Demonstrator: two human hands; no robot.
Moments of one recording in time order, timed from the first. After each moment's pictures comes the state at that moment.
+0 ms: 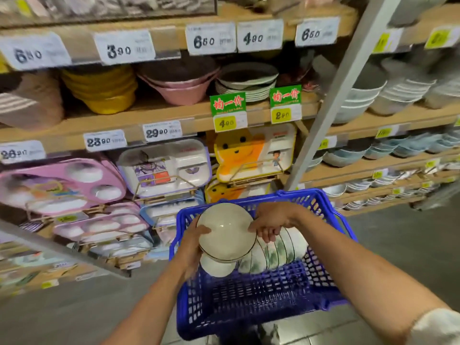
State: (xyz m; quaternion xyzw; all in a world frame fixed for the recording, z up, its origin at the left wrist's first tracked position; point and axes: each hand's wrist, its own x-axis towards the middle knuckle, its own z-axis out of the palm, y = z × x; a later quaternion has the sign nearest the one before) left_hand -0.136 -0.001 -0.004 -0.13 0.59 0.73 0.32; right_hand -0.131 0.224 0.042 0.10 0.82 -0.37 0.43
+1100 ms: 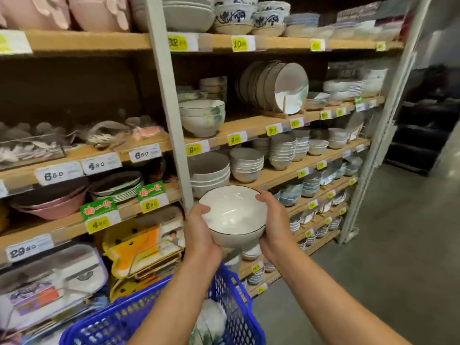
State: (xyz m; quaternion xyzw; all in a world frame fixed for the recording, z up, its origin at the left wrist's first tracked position) left_hand 0.006 0.281 0.239 -0.04 0.47 0.83 0.28; right_hand 0.060 0.380 0.223 0.27 0.44 -0.79 -0.32
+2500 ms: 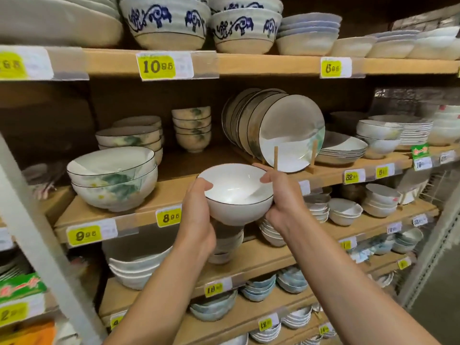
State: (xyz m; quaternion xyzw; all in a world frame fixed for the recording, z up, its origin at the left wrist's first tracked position) left_hand -0.134 0.639 0.315 0.02 0.55 0.82 0.14; right_hand -0.097 0.762 0.332 0.22 0.46 -0.83 -0.24
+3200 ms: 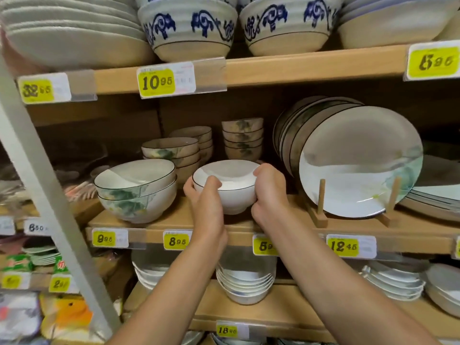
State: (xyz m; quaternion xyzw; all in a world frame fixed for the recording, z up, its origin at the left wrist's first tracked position) left_hand -0.212 0.705 0.325 -0.08 0.53 0.83 -0.15; right_hand -0.236 0.789 0.346 0.15 0.50 -0.84 -0.11
